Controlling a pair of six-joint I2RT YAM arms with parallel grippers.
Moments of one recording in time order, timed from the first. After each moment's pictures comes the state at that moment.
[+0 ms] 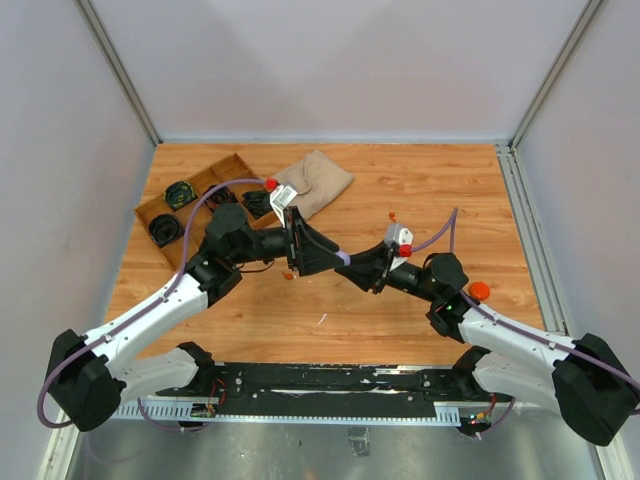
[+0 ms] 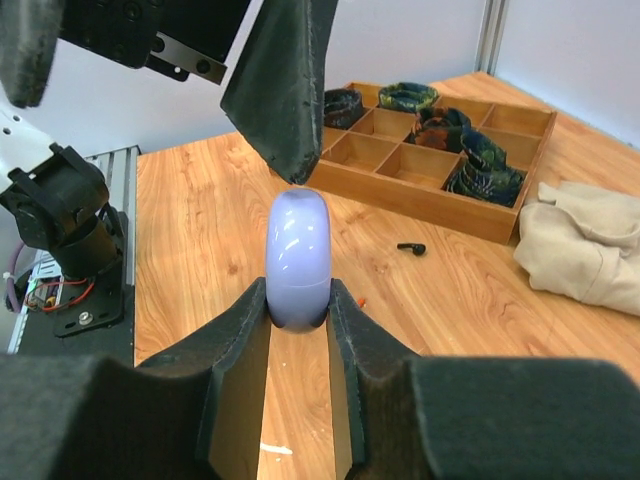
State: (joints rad) left arm -0.66 1.07 0.77 0.34 0.73 -0.70; right arm 0.72 1.02 0.35 0.84 -0.51 0.15
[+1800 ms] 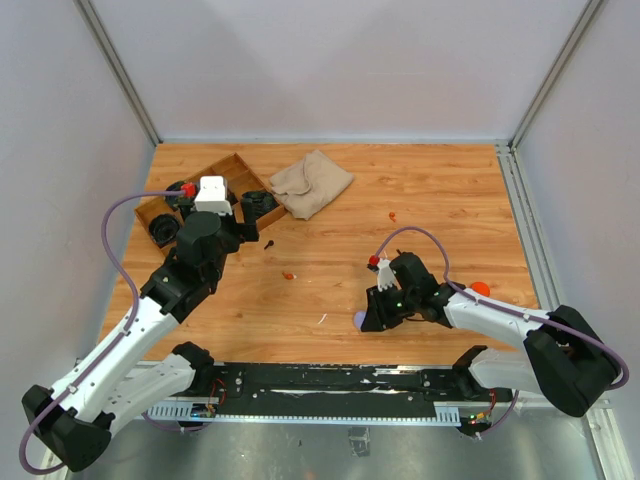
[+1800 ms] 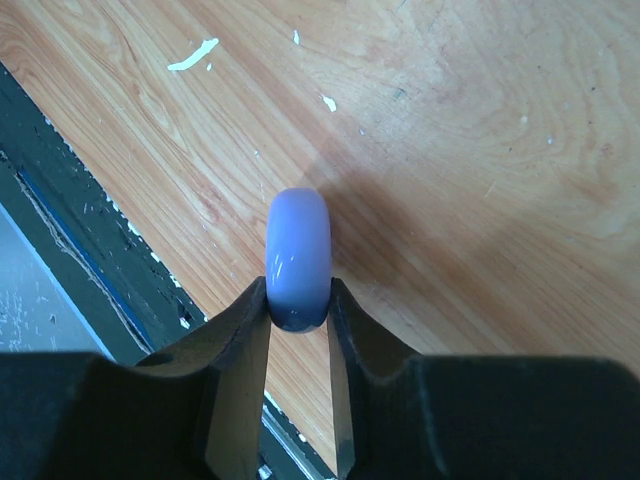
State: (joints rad) left arm -0.56 0.82 0.80 -0.21 -0.57 -0.16; right arm 0.67 1.21 0.43 -0.16 -0.47 0.32
